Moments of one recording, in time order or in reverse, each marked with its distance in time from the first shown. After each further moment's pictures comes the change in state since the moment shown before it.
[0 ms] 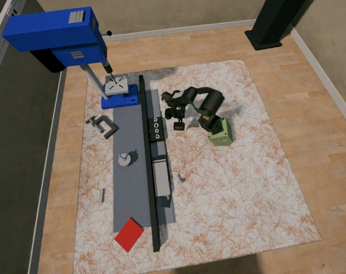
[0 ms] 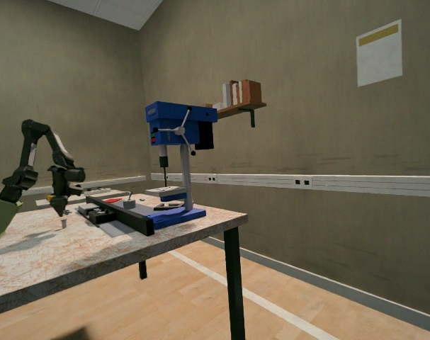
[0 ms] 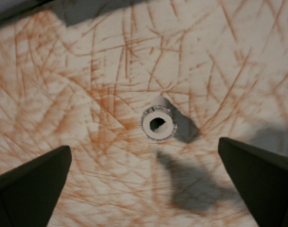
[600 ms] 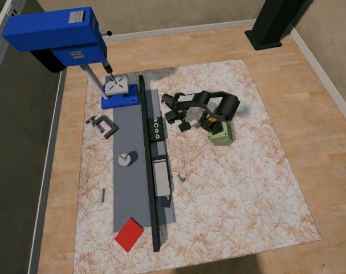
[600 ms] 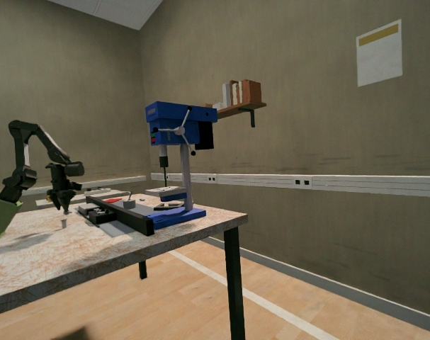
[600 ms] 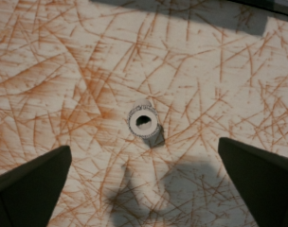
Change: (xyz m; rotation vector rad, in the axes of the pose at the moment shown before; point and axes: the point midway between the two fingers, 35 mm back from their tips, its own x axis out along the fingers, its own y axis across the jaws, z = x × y) arm -0.012 0.001 0.000 -0.411 -0.014 -0.159
